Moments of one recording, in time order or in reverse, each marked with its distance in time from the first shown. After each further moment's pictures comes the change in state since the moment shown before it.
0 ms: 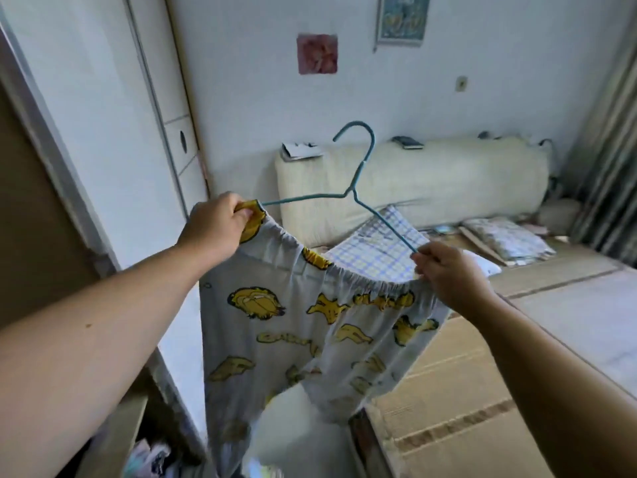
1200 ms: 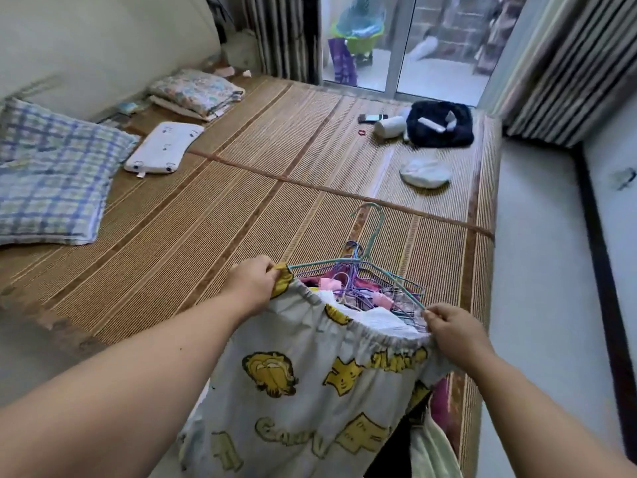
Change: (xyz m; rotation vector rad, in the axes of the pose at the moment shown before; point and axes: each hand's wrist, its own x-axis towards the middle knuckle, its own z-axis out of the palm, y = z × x) left_hand -0.385 0.437 0.386 -0.071 -1.035 0.524; right_hand -0.491 0.398 -0.245 -0.091 0.206 1.180
